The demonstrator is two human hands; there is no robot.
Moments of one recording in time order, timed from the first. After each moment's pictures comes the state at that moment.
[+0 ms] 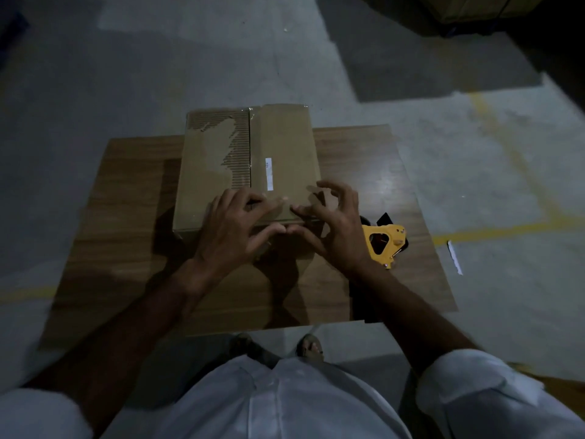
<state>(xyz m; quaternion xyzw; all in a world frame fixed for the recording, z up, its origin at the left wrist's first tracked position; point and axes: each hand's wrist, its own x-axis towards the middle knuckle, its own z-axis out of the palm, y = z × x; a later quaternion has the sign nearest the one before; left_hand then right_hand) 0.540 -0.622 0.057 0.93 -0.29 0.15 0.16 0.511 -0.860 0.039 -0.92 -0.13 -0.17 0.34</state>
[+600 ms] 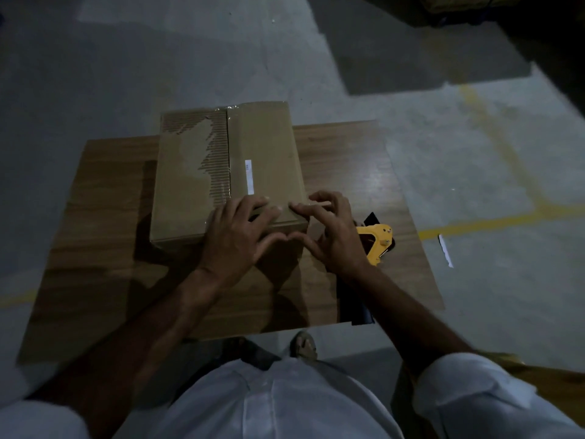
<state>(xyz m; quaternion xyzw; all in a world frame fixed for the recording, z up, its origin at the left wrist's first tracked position) 0.534 -0.662 0.052 0.94 -0.28 0.16 0.14 0.512 -0.890 0.022 -0.91 -0.12 -0.14 0.38</state>
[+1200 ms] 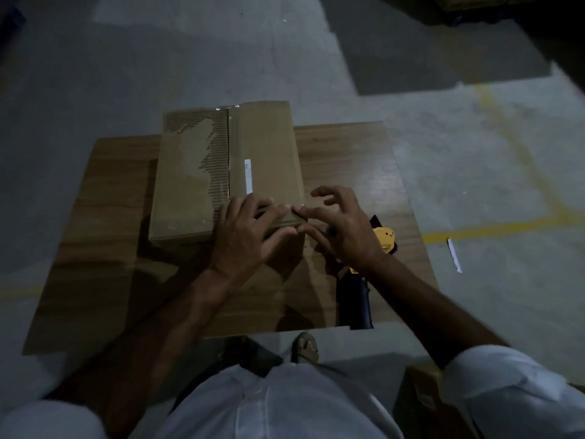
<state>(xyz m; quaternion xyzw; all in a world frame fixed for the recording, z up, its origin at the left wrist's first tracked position) 0.534 -0.683 0.047 0.94 -0.25 0.18 0.17 0.530 -0.921 0.031 -0.91 -0.23 -0.17 0.31</state>
